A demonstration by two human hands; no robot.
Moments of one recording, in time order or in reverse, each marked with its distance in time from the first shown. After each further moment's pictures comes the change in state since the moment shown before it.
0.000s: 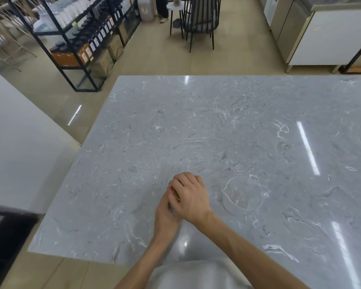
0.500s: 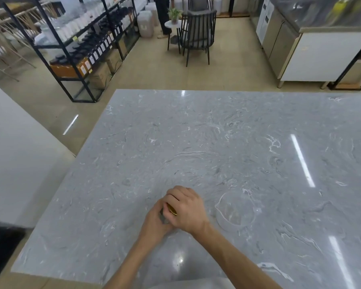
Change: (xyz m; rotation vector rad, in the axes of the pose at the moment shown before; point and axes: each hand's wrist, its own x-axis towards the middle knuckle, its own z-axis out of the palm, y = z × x) left_hand 0.029 -0.011 -0.016 0.027 -0.161 0.050; right_hand 0.007 0.021 0.001 0.079 0.002 -0.118
